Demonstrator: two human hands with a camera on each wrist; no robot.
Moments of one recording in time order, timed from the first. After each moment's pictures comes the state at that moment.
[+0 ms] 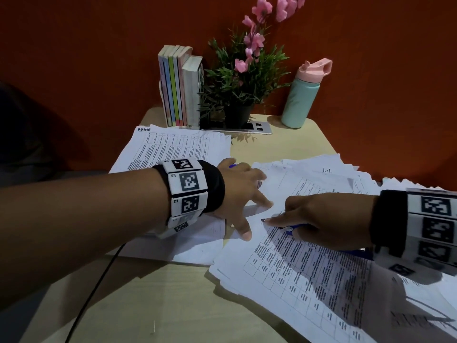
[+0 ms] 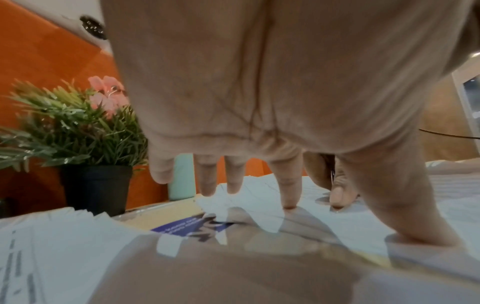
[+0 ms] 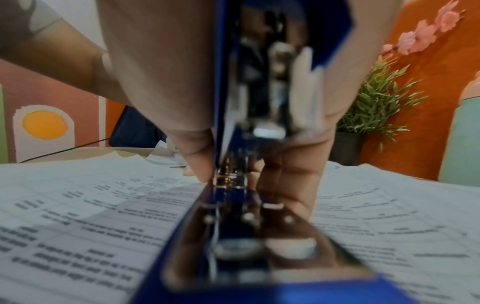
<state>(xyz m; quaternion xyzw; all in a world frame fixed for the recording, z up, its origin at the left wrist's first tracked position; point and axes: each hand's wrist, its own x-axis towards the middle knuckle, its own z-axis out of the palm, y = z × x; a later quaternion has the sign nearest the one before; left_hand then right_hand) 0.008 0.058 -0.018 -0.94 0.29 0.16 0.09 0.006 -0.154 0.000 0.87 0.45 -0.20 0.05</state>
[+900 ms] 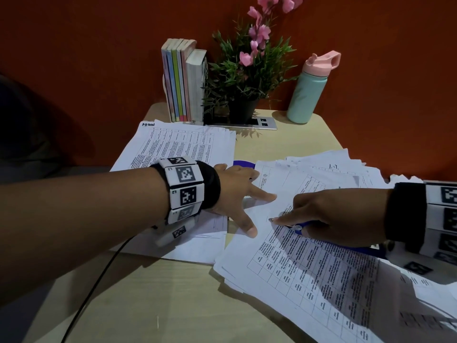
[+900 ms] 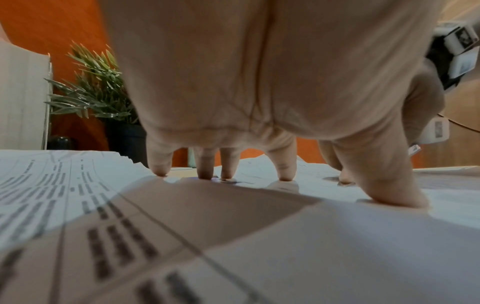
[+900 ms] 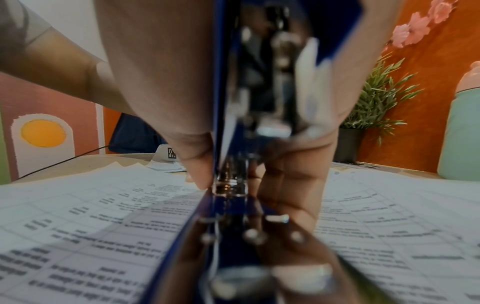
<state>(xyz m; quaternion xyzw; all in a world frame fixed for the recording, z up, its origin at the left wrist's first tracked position) 0.013 0.071 -0.033 -0.95 0.23 0.22 -0.01 0.013 -0.157 0.002 0.86 0.45 -0.23 0.07</state>
